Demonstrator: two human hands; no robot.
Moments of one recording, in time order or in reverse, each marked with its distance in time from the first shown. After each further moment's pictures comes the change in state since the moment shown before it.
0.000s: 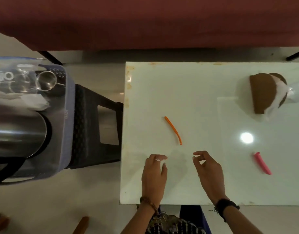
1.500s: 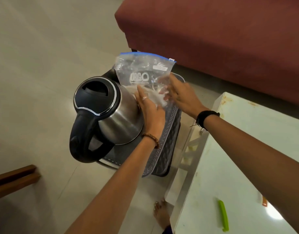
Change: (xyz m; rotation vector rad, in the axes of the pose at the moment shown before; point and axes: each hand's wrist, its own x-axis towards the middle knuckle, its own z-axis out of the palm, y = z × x) left_hand 0.170 -0.097 -0.265 -0.542 0.619 -0.265; right_hand 0.054 -0.388 0.212 -0.121 -0.533 -1.067
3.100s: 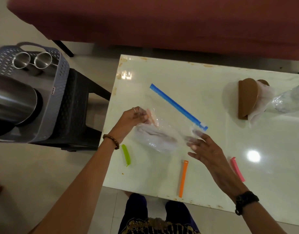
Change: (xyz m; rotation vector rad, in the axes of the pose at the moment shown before) left_hand -0.238 -0.012 0.174 0.041 -0.861 -0.065; right_hand -0.482 0.133 -0.143 0.982 0.363 0.646
